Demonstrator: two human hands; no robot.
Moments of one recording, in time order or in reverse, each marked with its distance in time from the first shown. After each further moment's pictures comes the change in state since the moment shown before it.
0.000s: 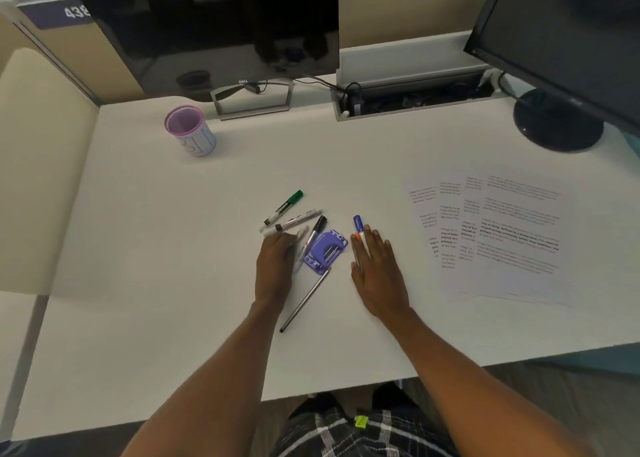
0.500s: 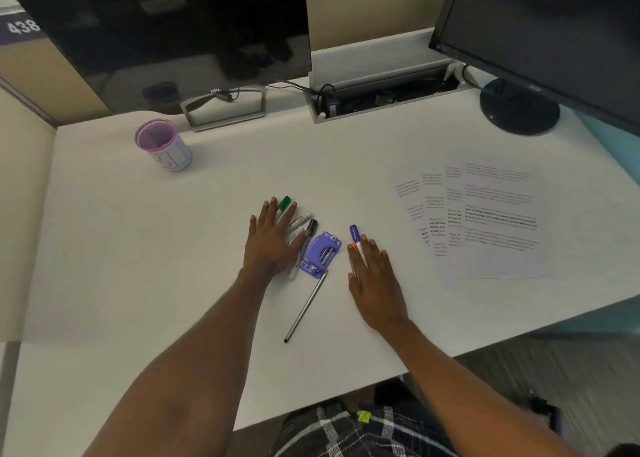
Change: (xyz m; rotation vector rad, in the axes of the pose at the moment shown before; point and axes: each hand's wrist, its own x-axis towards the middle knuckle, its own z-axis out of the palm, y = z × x) left_hand 0.076 -0.005 -0.005 0.409 -0.398 0.219; right_hand -0.028 -0.015 0.012 -0.022 0.044 0.104
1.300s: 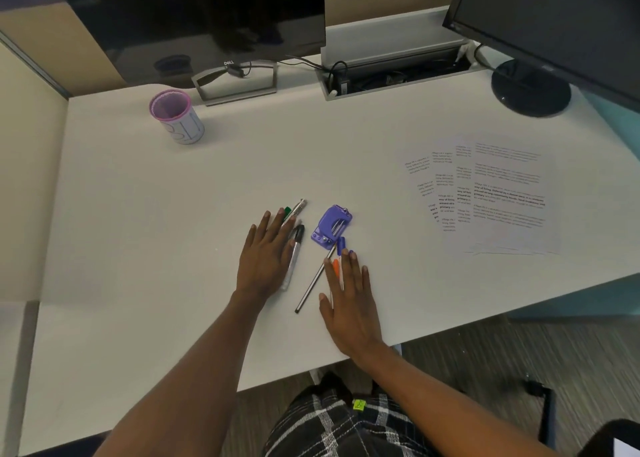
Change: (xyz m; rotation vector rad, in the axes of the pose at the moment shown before) left_hand -0.093 -0.038 0.027 0.081 0.088 0.067; right_hand -0.079 -0.090 0.024 -0.049 -0.081 0.031
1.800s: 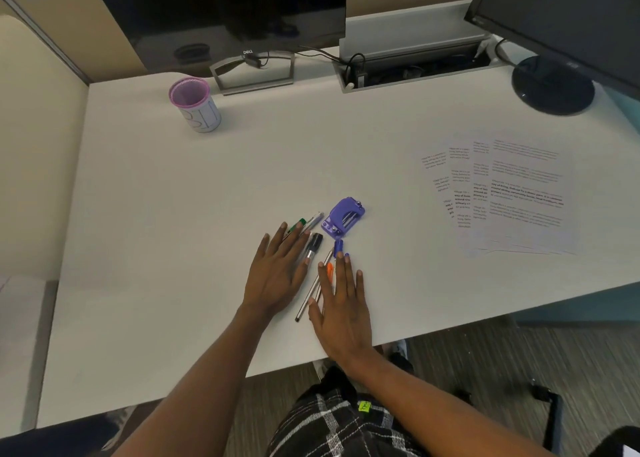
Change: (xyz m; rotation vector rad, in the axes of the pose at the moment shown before) left_hand -0.046 -0.004 0.005 0.030 -0.060 0.079; right_hand -0.016 -0.043 0.006 -0.059 -0.047 -0.003
